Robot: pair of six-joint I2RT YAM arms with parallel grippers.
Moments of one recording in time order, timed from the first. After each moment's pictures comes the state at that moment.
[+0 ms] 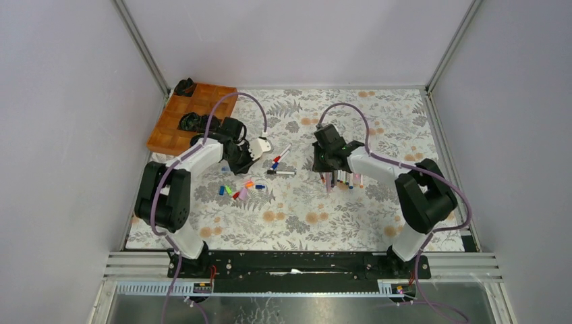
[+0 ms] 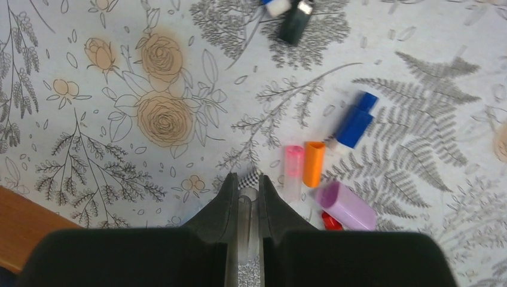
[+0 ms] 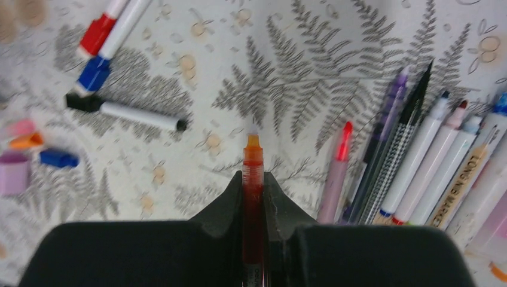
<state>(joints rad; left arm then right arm) -0.26 1.66 1.08 -0.63 0.38 0.87 0.61 1.69 1.08 -0.35 0.01 0.52</state>
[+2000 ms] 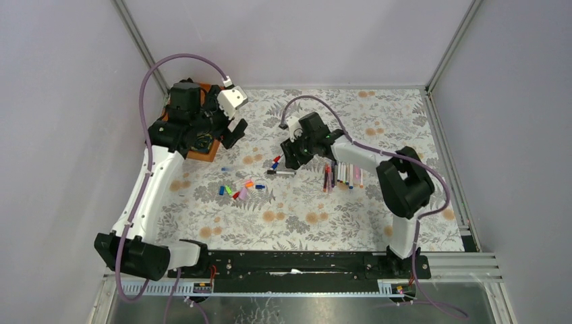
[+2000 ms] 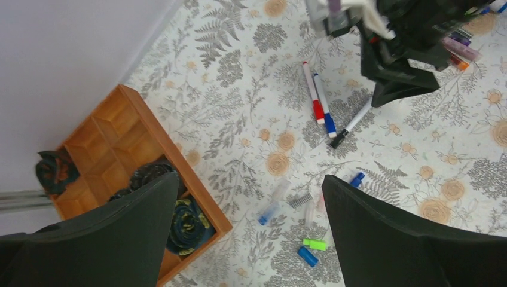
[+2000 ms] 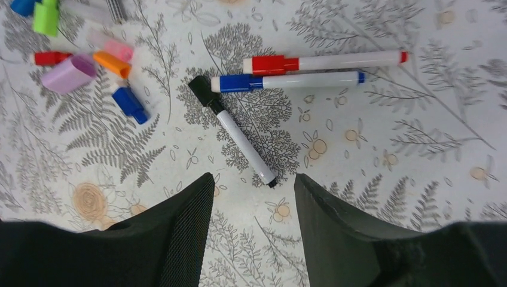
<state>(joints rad) -0.18 1.28 1.45 -0.74 0.46 0.60 0.64 1.87 1.32 -0.29 -0.31 -0.03</state>
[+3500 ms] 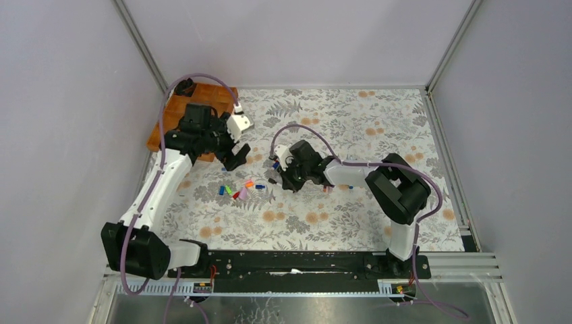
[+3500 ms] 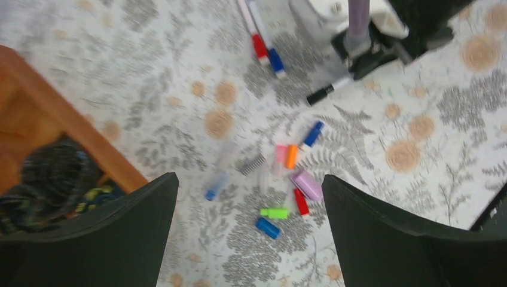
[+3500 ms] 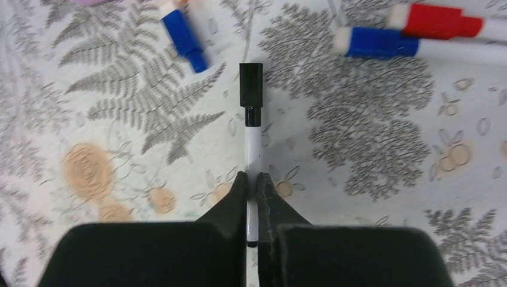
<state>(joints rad) -0.17 1.28 1.24 -0.78 0.52 0.68 0.79 1.89 1.08 -0.04 -0.32 -0.12</state>
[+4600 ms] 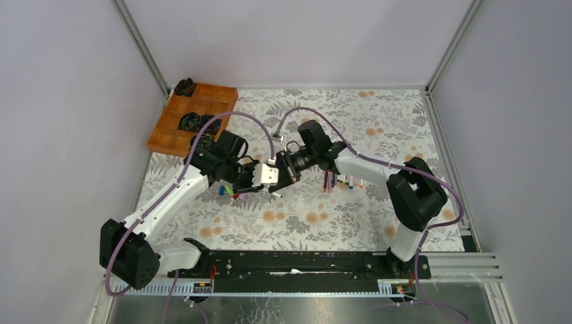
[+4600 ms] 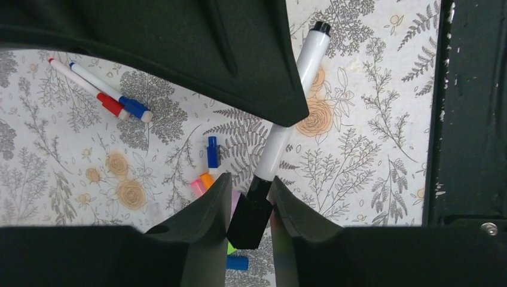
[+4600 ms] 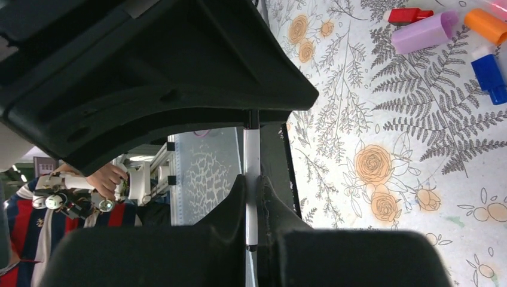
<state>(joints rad) -0.47 1.23 1.02 -0.89 0.59 1.05 0.72 1.77 1.18 -0.09 -1.04 0.43</state>
